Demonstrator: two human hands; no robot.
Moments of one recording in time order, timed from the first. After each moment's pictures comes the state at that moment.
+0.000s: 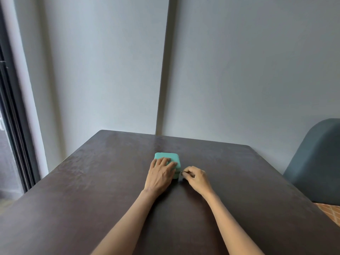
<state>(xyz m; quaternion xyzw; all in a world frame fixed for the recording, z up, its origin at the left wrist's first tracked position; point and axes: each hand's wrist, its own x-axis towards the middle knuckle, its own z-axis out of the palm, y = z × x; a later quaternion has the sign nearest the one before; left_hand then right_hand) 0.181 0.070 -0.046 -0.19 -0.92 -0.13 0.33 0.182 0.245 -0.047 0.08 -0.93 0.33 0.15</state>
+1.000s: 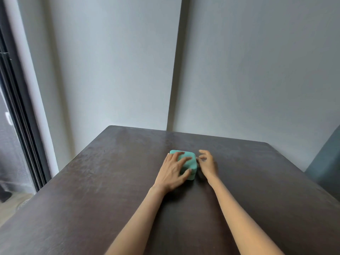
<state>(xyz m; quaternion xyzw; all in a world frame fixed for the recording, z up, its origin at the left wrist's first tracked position) 0.159 0.051 -0.042 -0.27 -0.89 -0.28 0.23 0.115 0.219 -0.045 -0.07 -0.86 0.46 0.18</state>
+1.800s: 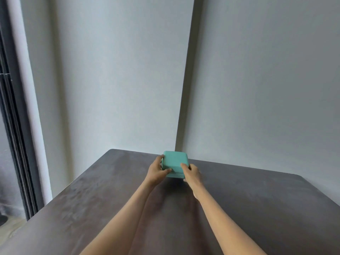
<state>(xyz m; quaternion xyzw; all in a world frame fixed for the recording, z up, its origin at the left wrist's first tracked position) 0.016 -0.001 -0.012 -0.04 -0.81 -0.57 0.09 -0.003 0.140 -0.021 -0.06 -0.84 0.54 0.09</state>
